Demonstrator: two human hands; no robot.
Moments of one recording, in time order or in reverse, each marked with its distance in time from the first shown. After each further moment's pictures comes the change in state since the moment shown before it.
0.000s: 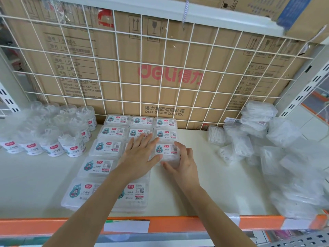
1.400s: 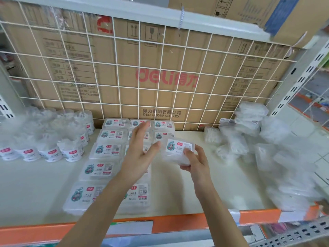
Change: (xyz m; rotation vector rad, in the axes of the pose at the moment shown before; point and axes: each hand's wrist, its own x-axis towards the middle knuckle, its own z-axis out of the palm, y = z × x) left_hand -0.028 0.028 -0.032 -0.957 0.426 0.040; right_hand -0.008 -0.052 -0.046 0.772 0.103 0.521
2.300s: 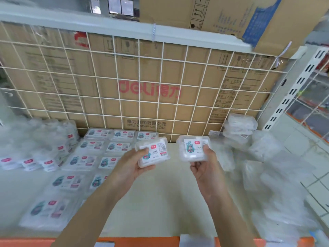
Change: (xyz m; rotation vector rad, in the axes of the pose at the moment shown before) left_hand 0.021 0.025 0.057 -0.760 0.058 -0.527; right_hand 0.044 -0.046 -0.081 0.454 -0.083 0.122
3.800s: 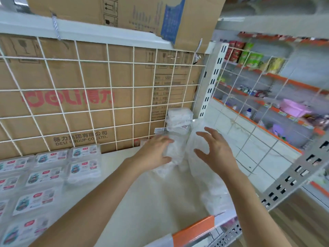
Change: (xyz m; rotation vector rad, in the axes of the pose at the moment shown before) left_hand 0.094 -0.057 0.148 1.551 -0.713 0.702; right_hand 0.011 -0.097 -0.127 -1.743 0.340 -0.641
